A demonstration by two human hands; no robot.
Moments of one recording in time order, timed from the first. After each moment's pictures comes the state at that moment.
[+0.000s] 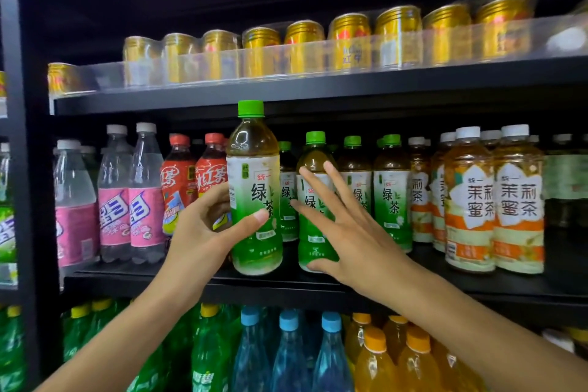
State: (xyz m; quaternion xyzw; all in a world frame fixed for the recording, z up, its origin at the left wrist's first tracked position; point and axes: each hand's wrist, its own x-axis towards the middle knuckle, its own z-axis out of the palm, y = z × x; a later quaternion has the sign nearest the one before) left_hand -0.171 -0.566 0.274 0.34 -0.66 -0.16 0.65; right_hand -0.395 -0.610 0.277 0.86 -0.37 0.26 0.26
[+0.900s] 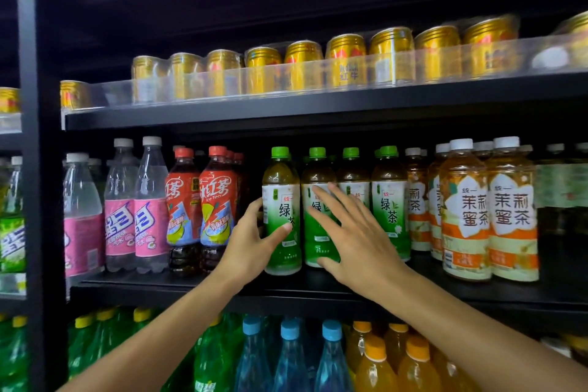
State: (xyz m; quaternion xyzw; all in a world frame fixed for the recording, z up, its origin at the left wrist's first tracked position) left_hand -0.194 -0.638 0.267 0.40 -0.67 -0.17 0.60; right_hand -0.398 -0.638 0.270 0.81 -0.42 0.27 0.30
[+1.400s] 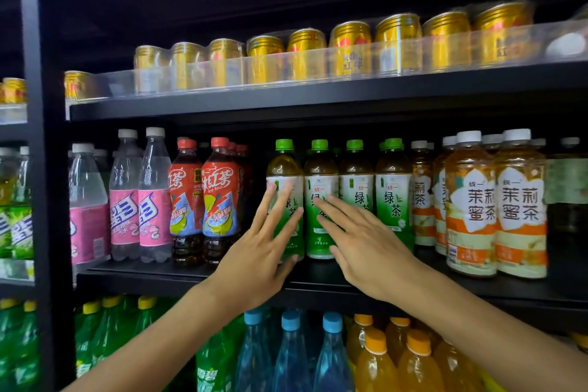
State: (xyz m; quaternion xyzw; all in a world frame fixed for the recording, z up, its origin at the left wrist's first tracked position) left_hand -0.187 -0.628 0.242 0.42 -0.80 0.35 0.27; right_hand -0.414 -0.640 0.260 0.84 -0.38 0.23 0.30
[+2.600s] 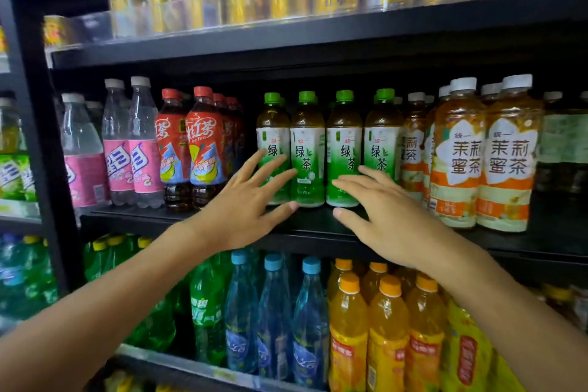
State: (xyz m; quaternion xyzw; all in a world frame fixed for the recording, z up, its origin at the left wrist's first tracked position) left_hand -0.208 -0.604 0.259 0.52 -0.80 0.21 0.21; right_hand -0.465 -0.593 0.264 0.85 -0.45 0.26 0.09
